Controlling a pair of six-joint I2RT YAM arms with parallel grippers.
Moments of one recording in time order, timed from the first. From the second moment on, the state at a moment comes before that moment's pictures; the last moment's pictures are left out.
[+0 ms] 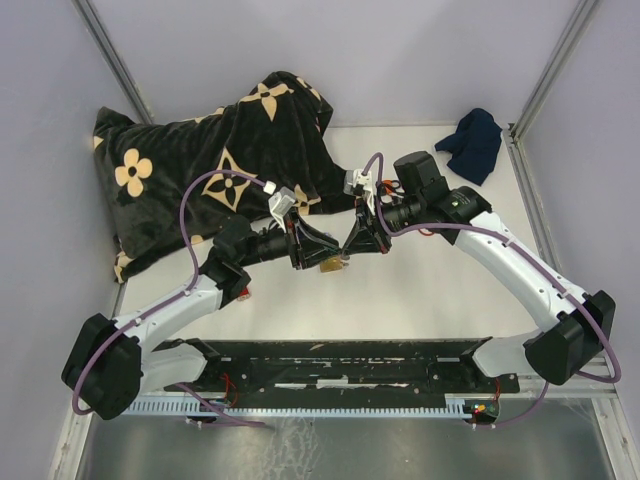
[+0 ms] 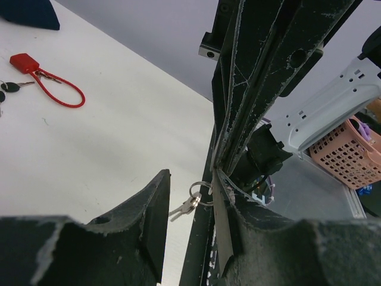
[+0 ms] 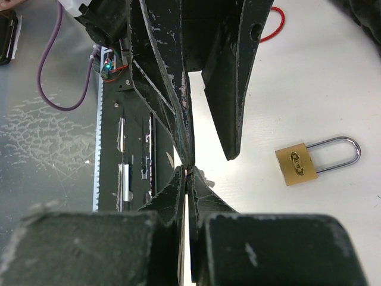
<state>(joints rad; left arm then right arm) -0.60 1.14 0.60 0.63 0.73 -0.55 0.59 1.37 1.34 -0.71 -0.92 -0.32</state>
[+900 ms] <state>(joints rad) -0.60 1.13 0.56 0.63 0.74 -0.54 0.59 1.38 1.34 -0.68 -0.92 -0.32</state>
